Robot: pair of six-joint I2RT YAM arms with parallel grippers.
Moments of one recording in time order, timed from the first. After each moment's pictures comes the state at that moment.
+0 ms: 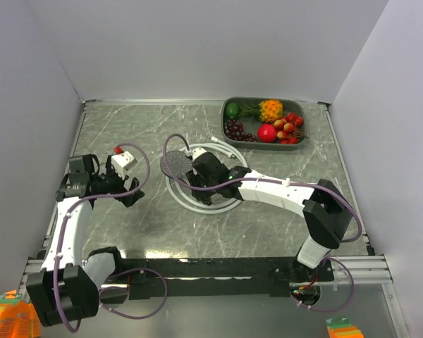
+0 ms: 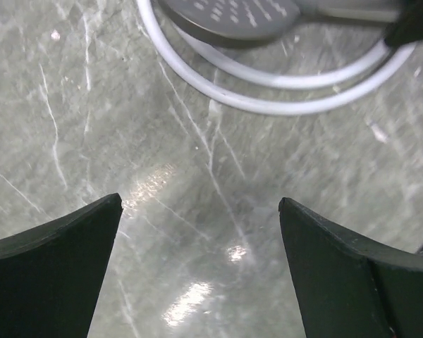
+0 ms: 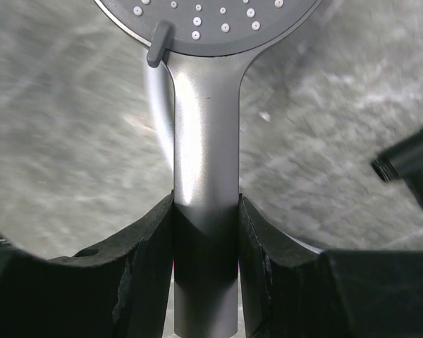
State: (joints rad) left arm 0.19 1.00 0.77 -0.66 0.76 0.64; right arm 0.94 1.66 1.16 -0.34 0.09 0.34
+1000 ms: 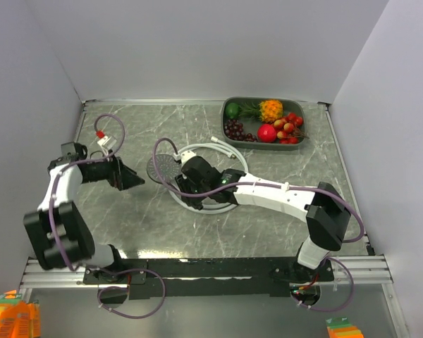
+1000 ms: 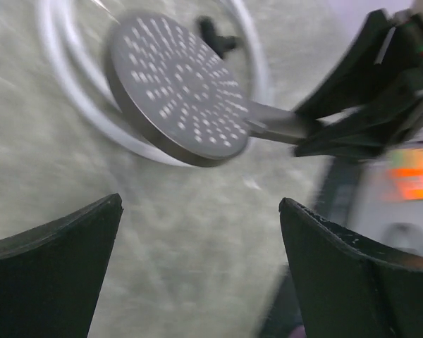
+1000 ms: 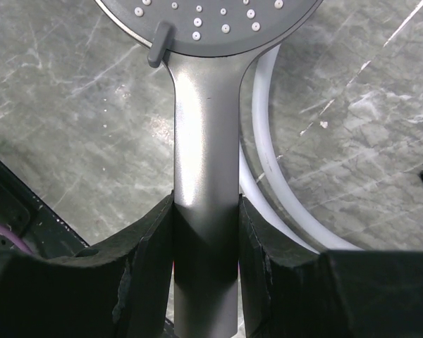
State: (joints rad) left arm 0.33 1.36 0.95 -0.80 1.21 0.63; right arm 1.04 1.66 1.26 -0.40 0.09 0.37
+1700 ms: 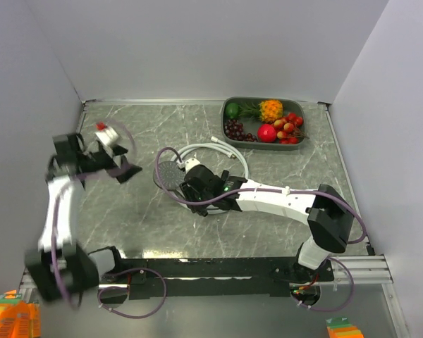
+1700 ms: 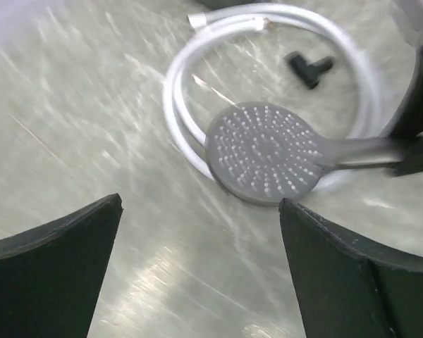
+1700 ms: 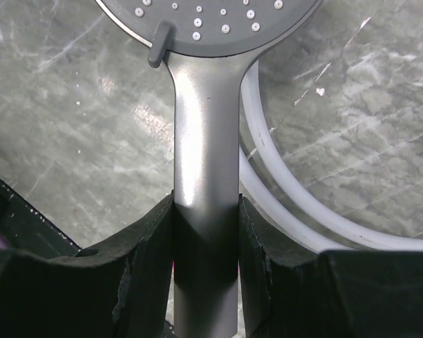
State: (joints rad) left arm 0.29 1.20 0.99 -0.56 1.08 0.63; right arm 1.07 1.62 1.16 -0.37 0.14 0.39
